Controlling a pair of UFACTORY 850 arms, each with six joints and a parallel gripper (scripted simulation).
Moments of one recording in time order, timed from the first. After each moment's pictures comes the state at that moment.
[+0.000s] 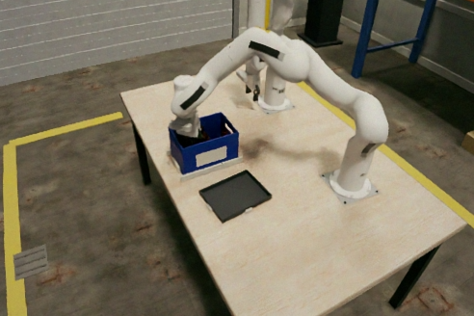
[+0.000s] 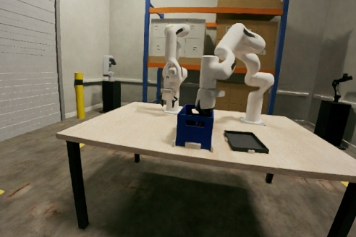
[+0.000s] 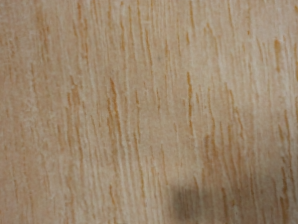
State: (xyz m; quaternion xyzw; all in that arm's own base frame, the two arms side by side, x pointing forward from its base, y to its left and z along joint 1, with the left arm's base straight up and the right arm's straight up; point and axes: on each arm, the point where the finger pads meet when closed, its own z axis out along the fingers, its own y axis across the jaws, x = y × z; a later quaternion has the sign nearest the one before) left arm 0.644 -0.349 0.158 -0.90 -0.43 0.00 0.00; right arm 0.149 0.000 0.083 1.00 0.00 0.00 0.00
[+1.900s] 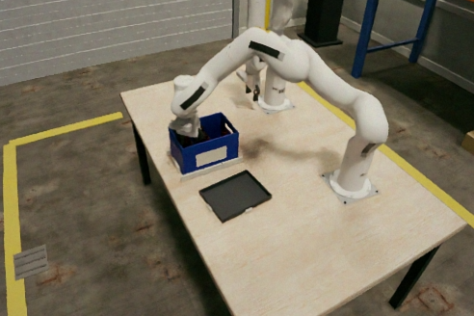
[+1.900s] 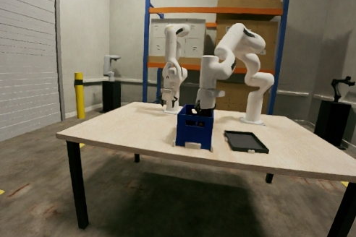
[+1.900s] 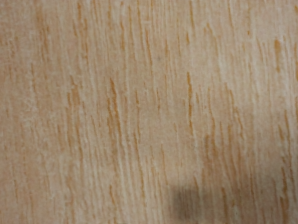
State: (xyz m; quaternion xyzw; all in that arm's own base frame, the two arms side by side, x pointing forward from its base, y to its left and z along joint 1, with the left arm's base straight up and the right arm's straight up) left arm 0.644 -0.349 0.158 -0.90 -0.43 0.00 0.00; right arm 0.149 0.000 0.083 1.00 0.00 0.00 0.00
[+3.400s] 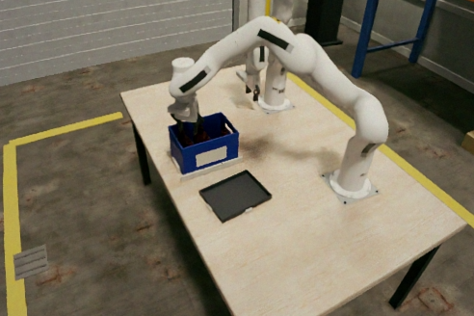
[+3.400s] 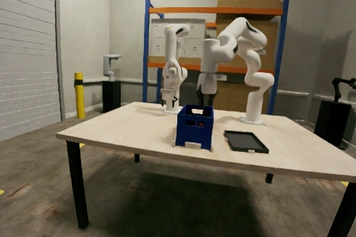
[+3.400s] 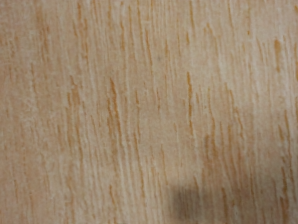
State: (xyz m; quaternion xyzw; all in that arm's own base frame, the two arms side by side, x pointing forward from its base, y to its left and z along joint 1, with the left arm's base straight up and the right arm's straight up) left arm 0.644 -0.349 0.235 -0.90 -0.43 0.00 0.00; right arm 0.149 0.000 0.083 1.00 0.00 0.00 0.00
